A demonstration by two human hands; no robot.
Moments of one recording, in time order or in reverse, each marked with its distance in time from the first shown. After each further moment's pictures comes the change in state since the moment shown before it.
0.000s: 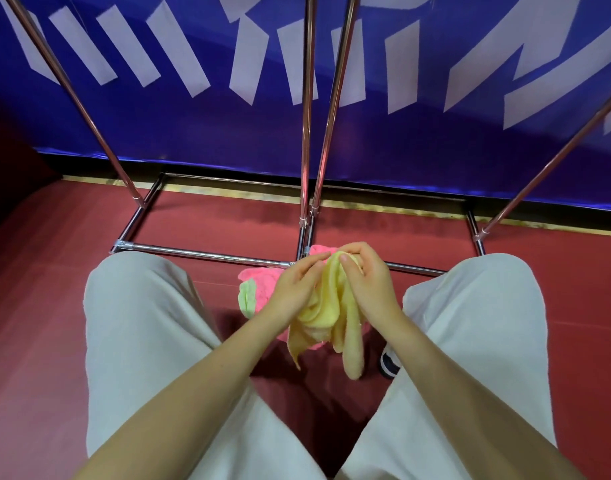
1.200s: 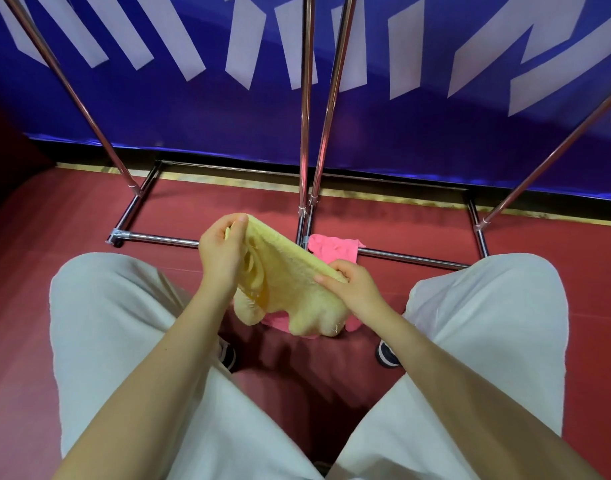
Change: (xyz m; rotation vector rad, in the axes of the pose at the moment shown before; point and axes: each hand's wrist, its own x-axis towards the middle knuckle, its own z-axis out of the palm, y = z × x) left_hand 0.014 0.015 -0.077 0.019 0.601 0.043; right_hand 0.003 0.049 0.014 -0.167 -0.224 0.180
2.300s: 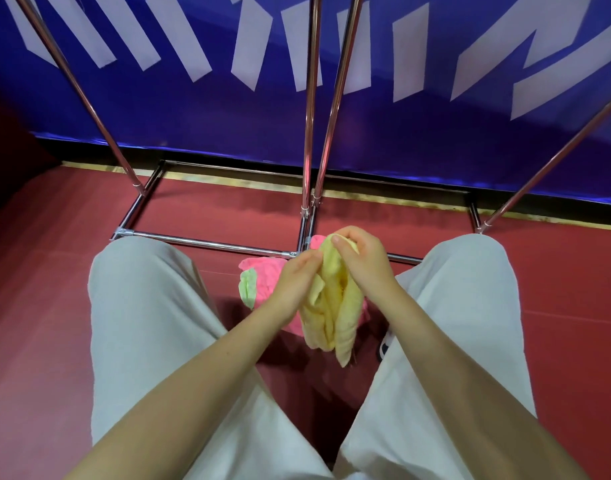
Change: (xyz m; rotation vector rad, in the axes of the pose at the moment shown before) left_hand -0.060 -0.020 0.059 -0.116 -0.549 -0.200; right_hand 0.007 -0.048 -0.020 -0.001 0.160 -0.230
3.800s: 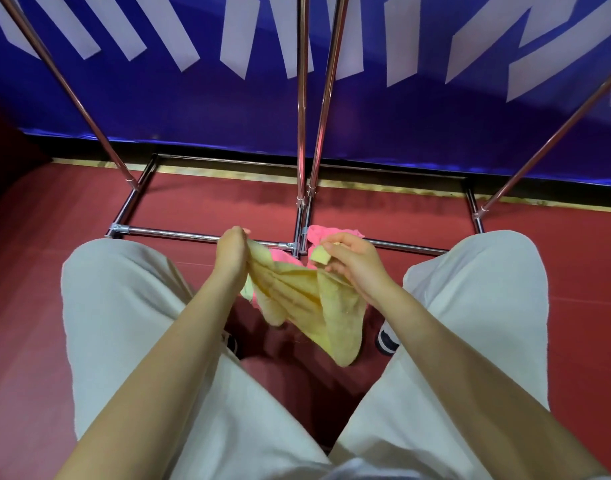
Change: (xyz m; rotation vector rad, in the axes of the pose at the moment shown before) left_hand 0.030 0.018 -0.071 -0.140 0.505 -0.235; right_hand -0.015 0.010 0.005 0.605 -0.137 0.446
